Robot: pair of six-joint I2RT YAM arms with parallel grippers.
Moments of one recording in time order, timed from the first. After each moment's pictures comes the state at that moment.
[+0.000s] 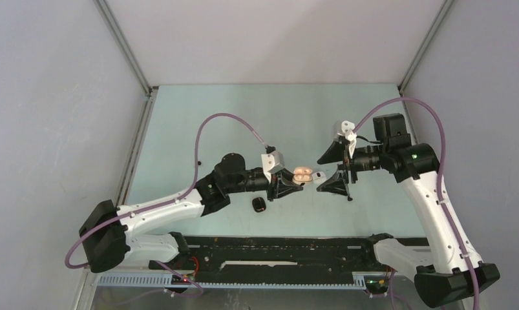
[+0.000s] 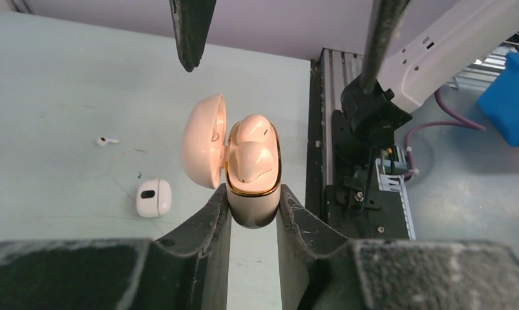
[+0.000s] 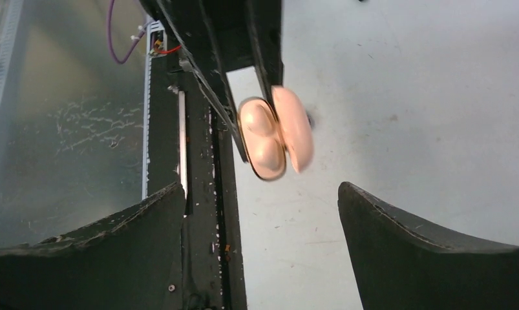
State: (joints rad) left arm -0.98 1.19 0.73 0.42 0.48 -0.08; right arm 0.23 1.05 1.25 -1.08 -1.11 -0.65
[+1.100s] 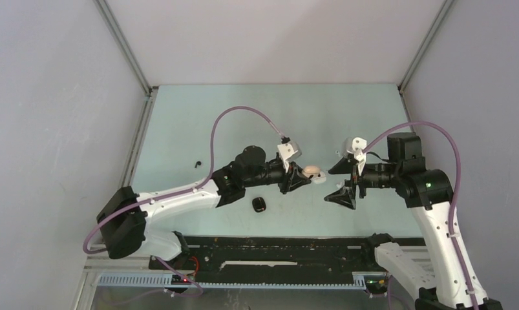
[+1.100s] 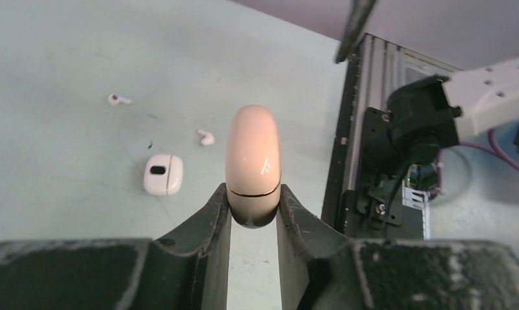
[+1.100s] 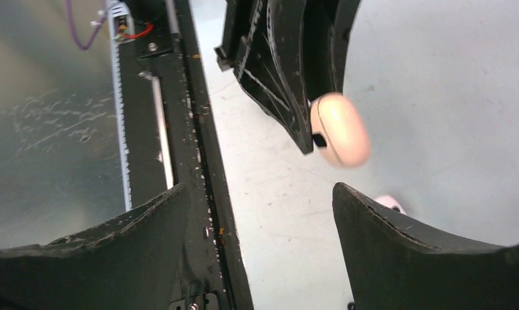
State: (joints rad) left arm -1.00 1.36 0.87 0.32 0.36 -0.13; right arm 0.23 0.87 1.17 -1.11 -1.03 -0.66
